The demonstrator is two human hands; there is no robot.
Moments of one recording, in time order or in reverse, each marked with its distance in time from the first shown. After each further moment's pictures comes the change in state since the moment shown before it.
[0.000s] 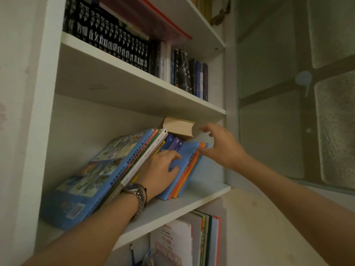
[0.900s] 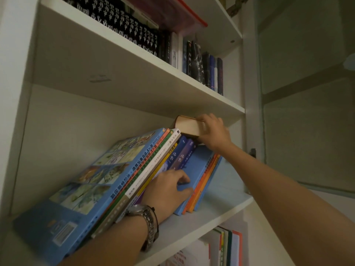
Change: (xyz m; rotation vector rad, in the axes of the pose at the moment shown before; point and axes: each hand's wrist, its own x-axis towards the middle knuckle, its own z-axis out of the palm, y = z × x) left_hand -0.010 -0.030 0.023 -0.068 -0.034 -0.071; right_hand 0.100 0.024 0.084 -0.050 0.088 0.102
